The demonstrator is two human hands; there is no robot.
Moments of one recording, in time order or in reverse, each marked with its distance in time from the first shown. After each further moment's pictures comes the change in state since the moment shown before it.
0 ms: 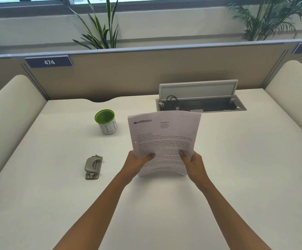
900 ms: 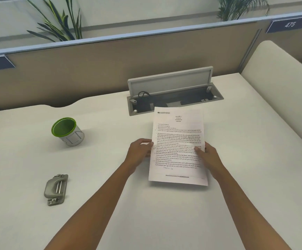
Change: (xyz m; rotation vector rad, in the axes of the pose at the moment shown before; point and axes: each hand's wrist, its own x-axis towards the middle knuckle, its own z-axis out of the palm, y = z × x) left_hand 0.109 -0.003 0.099 0.096 -0.012 -0.239; right_hand 0.061 0.042 -0.150 -0.108 0.221 0.303
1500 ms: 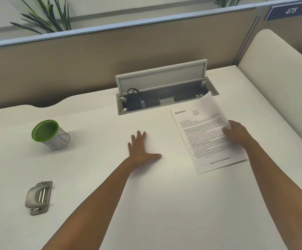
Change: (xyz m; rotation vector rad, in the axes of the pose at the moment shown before) left_hand 0.041 -0.014 0.045 0.719 -0.118 0.049; right_hand 0.116 -0.017 -0.140 -0.599 0.117 0.065
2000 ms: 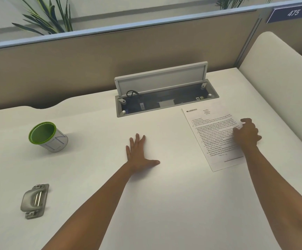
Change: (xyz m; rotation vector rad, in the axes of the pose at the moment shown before) left_hand 0.005 -0.008 0.008 0.118 0.035 0.007; right_hand 0.020 0.015 -0.003 -0.083 0.392 0.185
